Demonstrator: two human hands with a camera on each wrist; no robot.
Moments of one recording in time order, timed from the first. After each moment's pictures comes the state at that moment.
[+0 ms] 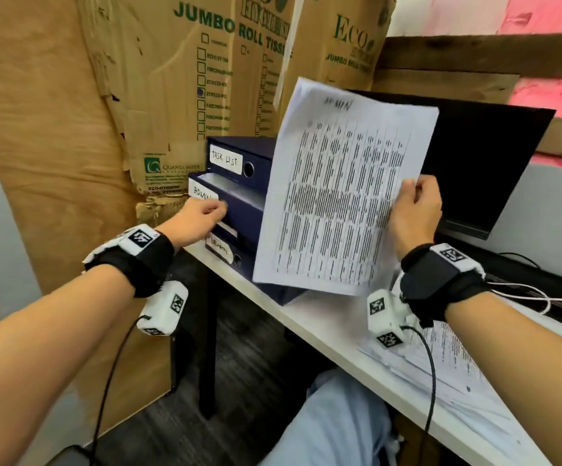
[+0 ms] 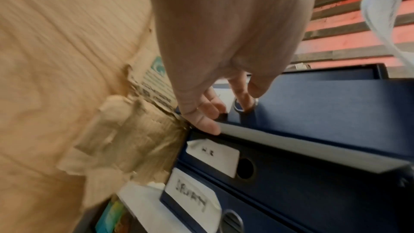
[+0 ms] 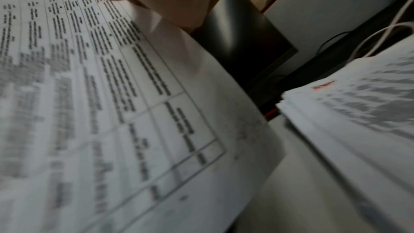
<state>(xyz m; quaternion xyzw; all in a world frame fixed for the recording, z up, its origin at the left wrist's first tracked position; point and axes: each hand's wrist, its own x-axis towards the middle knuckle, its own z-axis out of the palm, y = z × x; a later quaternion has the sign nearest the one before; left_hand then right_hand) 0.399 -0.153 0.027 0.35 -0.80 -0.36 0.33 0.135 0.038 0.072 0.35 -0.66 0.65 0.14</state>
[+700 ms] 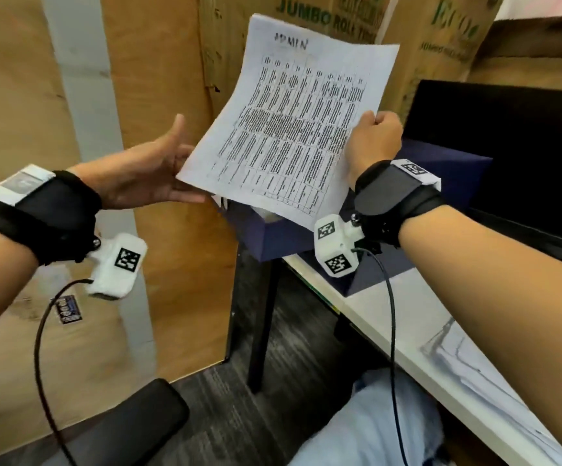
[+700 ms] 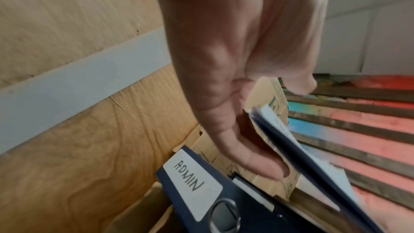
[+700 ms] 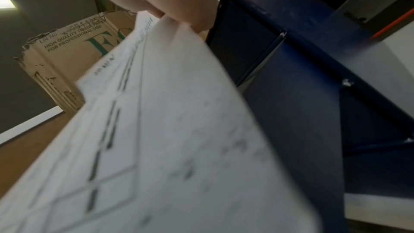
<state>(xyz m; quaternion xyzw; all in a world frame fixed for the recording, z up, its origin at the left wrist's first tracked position) 0.567 -0.101 0.092 0.33 -0.67 -0.58 0.33 0.283 -0.071 0.135 0.36 -0.63 0.69 -0.03</state>
